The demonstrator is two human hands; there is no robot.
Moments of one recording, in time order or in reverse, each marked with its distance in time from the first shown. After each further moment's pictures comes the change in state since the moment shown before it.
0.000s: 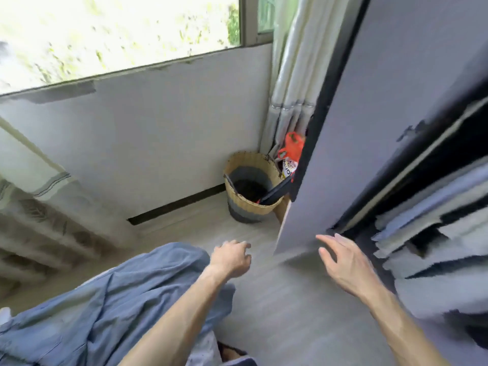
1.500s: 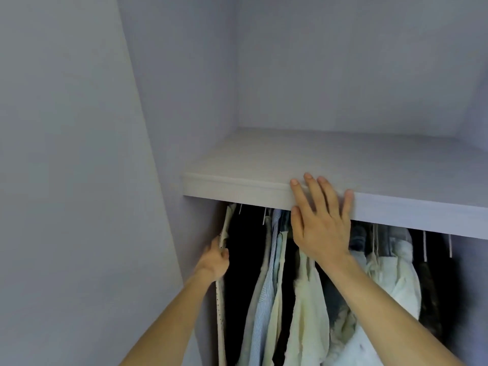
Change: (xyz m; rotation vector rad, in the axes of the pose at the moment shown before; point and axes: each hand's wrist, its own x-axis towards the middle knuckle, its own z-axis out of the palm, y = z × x) left_hand 0.310 0.596 -0.215 -0.236 0.099 0.665; right_hand 0.144 0.299 -0.421 -0.863 1.428 0.347
